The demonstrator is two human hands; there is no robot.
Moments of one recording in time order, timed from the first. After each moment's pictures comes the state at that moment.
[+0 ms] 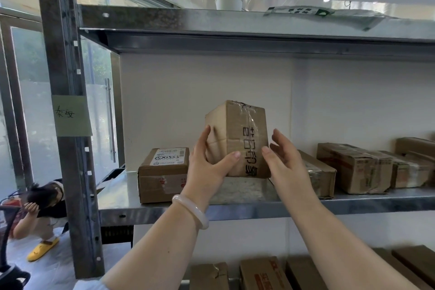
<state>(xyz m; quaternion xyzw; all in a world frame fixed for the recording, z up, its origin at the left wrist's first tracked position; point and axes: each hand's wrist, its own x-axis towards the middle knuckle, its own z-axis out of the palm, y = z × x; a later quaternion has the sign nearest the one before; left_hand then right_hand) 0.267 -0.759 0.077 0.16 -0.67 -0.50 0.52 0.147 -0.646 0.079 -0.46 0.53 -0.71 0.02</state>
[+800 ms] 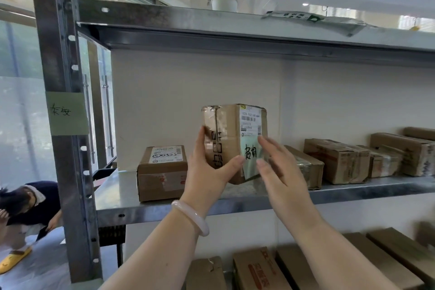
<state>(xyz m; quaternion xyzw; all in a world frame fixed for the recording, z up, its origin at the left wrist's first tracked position) 0.289 -0.742 0.074 0.11 -0.69 -0.52 0.49 0.192 -0.616 0.068 -0.49 0.62 -0.61 -0.09</state>
